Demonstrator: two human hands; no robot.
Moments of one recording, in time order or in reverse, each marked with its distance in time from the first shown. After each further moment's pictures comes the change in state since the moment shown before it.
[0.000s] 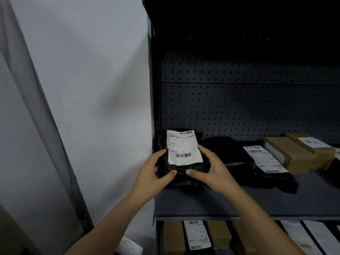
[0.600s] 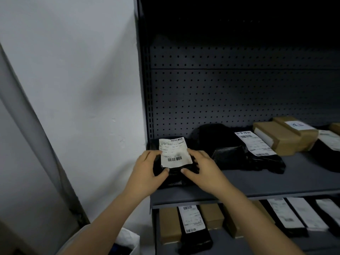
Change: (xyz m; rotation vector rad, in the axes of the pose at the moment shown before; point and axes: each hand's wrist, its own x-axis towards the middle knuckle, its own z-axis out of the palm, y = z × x) left_hand -0.009 -0.011 0.002 0.431 -0.074 0.067; right_hand -0.016 0.020 0.020 -0.333 -0.022 -0.003
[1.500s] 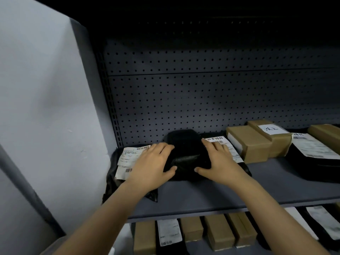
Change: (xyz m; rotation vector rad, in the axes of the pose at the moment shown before) left_hand 0.067 0.105 0.083 0.487 -0.072 0.327; right_hand 0.008 0.099 -0.133 -0.382 -0.013 0.066
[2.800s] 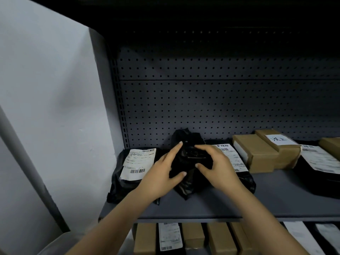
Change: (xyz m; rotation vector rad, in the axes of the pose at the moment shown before) left_hand -0.008 0.011 0.019 -0.531 -0.030 -0.196; right_hand 0.005 -0.007 0.012 0.462 0.247 -0.194
